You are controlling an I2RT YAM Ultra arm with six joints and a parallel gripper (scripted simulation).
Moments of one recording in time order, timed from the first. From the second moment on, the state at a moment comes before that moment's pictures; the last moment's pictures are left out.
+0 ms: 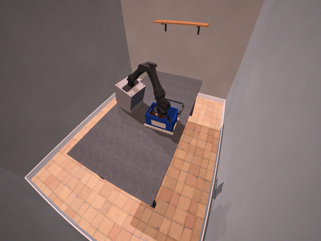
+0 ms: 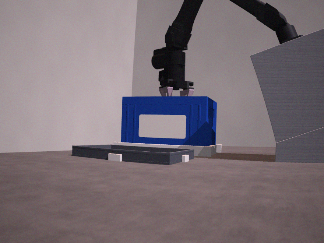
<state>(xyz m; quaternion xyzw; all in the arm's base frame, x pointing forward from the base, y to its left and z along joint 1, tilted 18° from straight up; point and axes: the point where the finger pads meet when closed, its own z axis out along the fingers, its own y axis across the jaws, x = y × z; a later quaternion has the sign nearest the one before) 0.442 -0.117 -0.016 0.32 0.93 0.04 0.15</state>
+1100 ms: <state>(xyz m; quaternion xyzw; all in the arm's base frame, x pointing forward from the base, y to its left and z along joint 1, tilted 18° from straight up) 0.438 -0.116 -0.016 0.33 0.93 0.04 0.14</state>
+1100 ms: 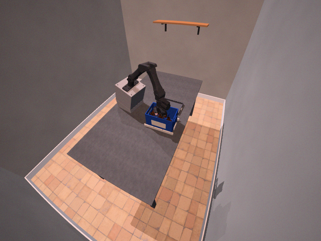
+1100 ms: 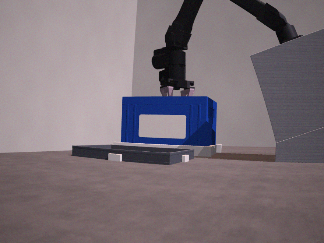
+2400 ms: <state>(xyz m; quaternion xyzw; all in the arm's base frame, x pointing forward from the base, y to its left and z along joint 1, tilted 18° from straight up) 0.416 -0.113 0.056 0.32 0.93 0.04 0.14</state>
